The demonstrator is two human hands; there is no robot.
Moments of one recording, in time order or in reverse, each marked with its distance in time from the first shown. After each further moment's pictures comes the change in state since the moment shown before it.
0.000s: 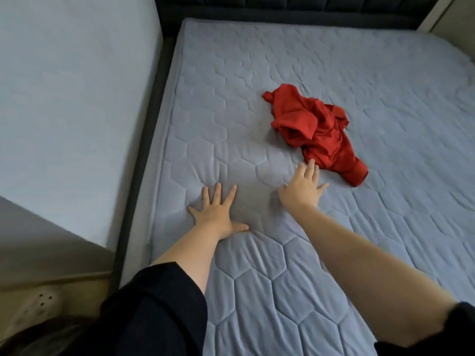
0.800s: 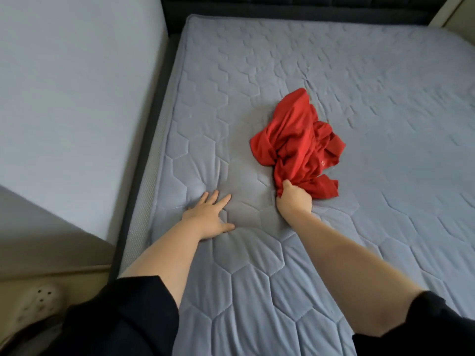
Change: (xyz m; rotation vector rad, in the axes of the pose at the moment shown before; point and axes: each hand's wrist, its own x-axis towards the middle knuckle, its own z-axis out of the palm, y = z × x) left_hand -0.004 -0.032 0.001 -0.018 -0.055 0.104; right_hand -0.003 0.011 0.030 -0.140 -0.092 -0.180
